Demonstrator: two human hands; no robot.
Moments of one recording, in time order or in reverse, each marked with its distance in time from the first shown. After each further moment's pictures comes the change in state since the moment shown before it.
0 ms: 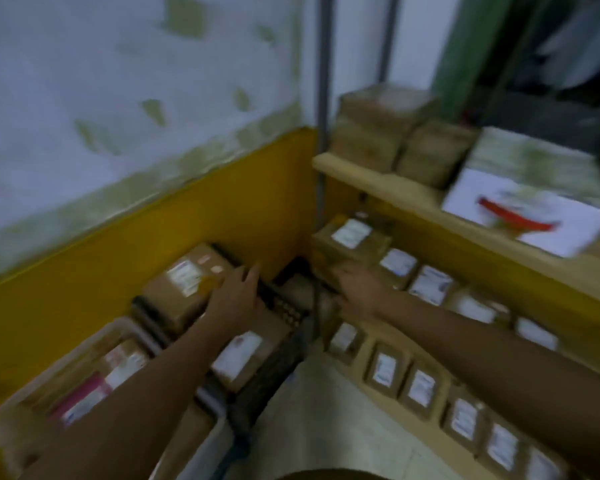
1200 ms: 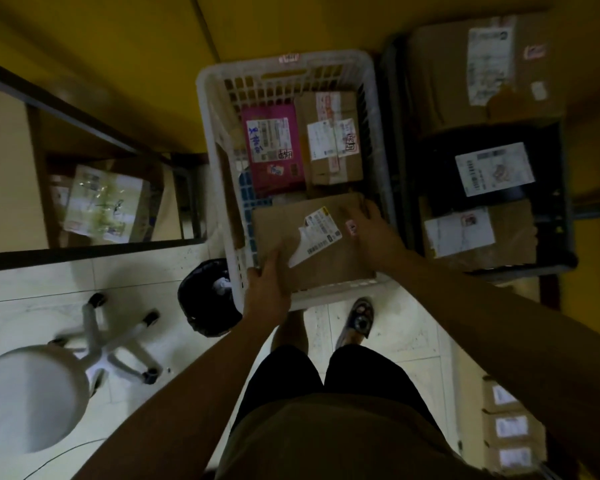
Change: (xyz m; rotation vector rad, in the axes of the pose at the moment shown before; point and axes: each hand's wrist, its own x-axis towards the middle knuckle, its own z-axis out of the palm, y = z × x) left_hand -0.278 -0.212 0.293 -0.876 -0.100 -1.147; right_hand 0.157 -0.343 0.320 0.194 -0.539 -0.316
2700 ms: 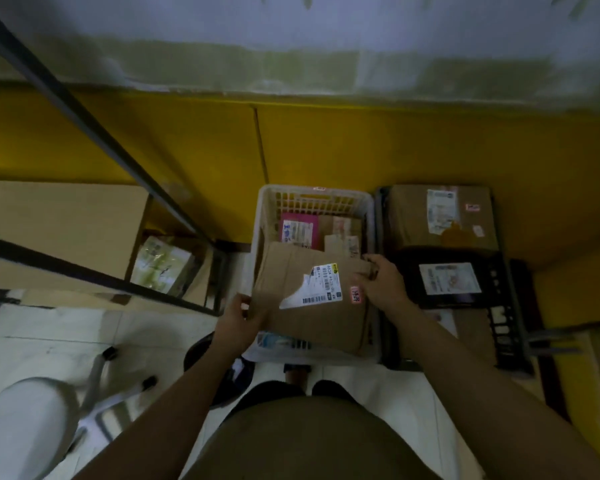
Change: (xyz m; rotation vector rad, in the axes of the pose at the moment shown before) left_hand -0.087 0.066 -0.106 -0.371 0.296 -0.094; right_hand -0.065 -0.052 -0.127 0.492 0.196 0.033
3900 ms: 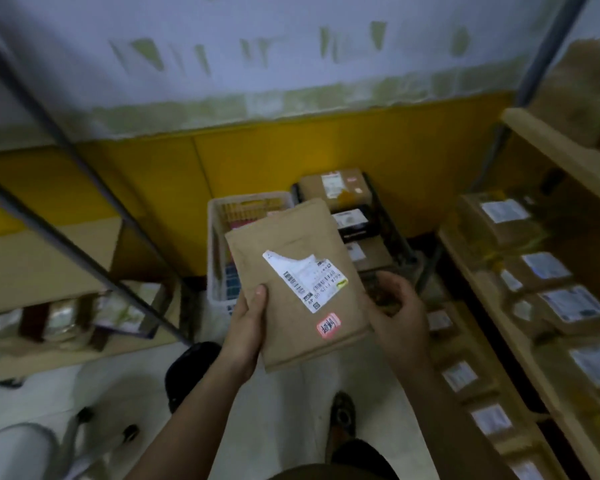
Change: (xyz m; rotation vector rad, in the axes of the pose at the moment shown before) left_hand -0.323 -0.037 0.062 -0.739 -0.317 0.285; right_hand -0.439 0.124 -0.040 0.543 0.558 -0.272
